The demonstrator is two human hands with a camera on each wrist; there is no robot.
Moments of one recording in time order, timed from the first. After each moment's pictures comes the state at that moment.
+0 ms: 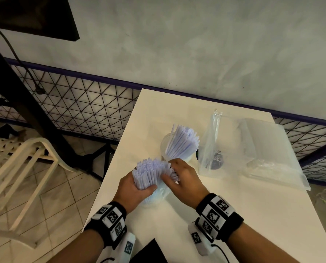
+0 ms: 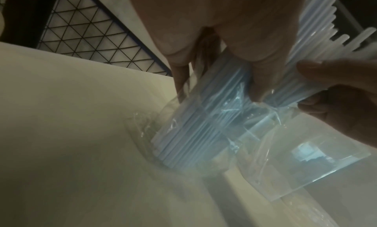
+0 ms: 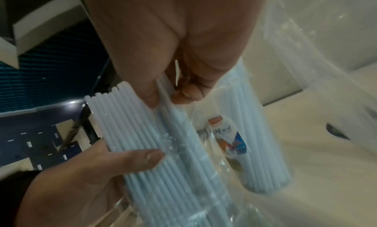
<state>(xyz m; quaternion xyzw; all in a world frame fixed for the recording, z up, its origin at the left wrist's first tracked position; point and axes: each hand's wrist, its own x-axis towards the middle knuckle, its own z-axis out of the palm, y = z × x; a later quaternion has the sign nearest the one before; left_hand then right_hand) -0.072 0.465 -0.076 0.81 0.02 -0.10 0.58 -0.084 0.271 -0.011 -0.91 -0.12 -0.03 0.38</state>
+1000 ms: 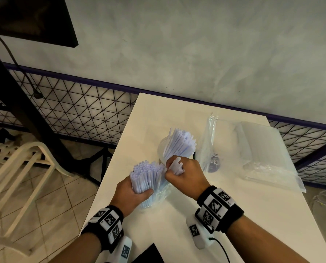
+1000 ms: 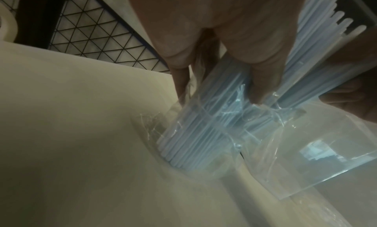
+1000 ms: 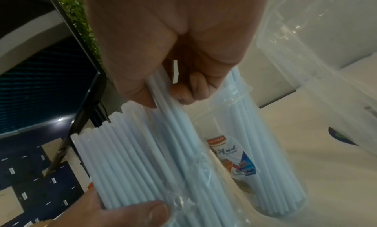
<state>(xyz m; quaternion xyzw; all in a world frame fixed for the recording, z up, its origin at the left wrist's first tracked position) -0.072 0.466 -0.076 0.82 0.03 -0.11 0.56 -0.070 0.265 0.017 -0.92 -0.07 -0.03 0.40</state>
